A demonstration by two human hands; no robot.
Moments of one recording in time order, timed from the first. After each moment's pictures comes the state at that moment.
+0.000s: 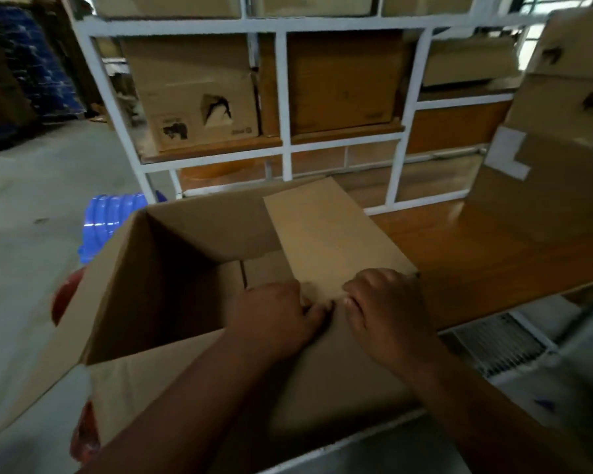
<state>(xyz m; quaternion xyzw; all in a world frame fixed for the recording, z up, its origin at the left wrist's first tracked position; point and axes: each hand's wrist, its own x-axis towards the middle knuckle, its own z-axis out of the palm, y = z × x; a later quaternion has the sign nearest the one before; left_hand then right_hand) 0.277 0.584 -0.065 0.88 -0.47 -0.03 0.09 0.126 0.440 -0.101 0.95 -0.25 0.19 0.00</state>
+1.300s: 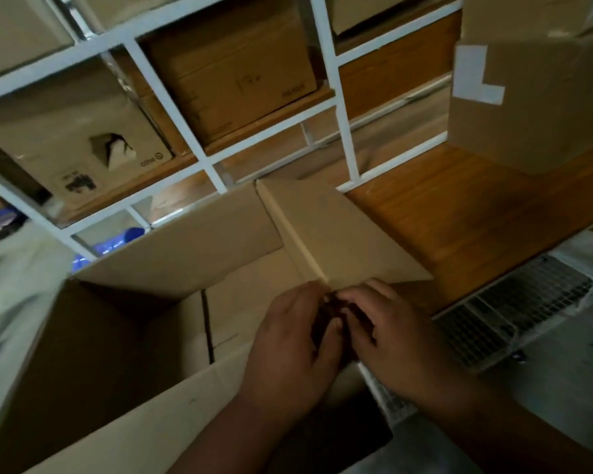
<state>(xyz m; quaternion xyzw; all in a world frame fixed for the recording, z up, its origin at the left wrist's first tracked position) 0.166 0.427 -0.093 0.78 -0.57 0.00 0.27 0.039 0.296 -0.152 0.86 -0.25 0.29 -0.33</state>
